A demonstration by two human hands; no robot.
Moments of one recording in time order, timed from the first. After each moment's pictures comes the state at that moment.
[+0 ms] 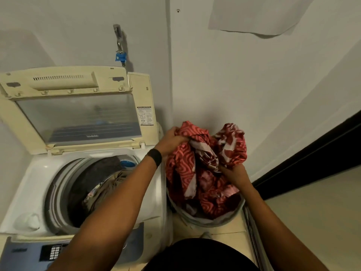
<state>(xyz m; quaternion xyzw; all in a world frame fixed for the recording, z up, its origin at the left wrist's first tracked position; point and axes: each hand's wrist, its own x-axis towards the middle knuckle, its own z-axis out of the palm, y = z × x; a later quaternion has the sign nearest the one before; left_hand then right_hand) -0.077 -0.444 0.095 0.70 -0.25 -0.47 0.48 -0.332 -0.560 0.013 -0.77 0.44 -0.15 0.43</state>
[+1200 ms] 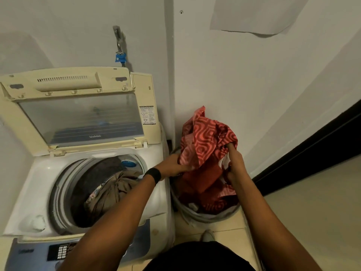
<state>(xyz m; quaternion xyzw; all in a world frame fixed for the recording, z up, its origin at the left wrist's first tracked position) -0.100 -0.387 0.052 0.66 -0.39 -0.54 0.34 -0.282 -0.535 0.063 -0.34 0.55 -0.26 0.71</state>
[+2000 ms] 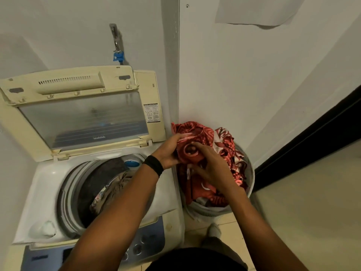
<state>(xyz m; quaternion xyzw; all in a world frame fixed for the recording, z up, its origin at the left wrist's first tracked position) -0.081 -0.386 0.107 0.51 -0.08 -0.65 0.56 -0.267 -0.443 0.075 -0.89 0.25 -0.22 0.29</state>
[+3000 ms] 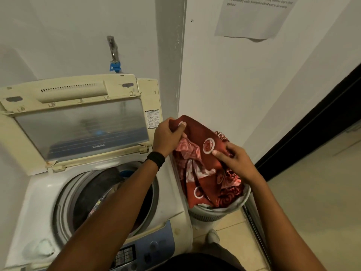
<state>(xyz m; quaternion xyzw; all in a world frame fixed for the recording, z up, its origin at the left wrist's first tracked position) -0.051 -0.382 0.132 0.71 -0.39 -0.22 0.55 -0.295 -0.459 0.118 -0.75 0.37 -0.24 0.50</state>
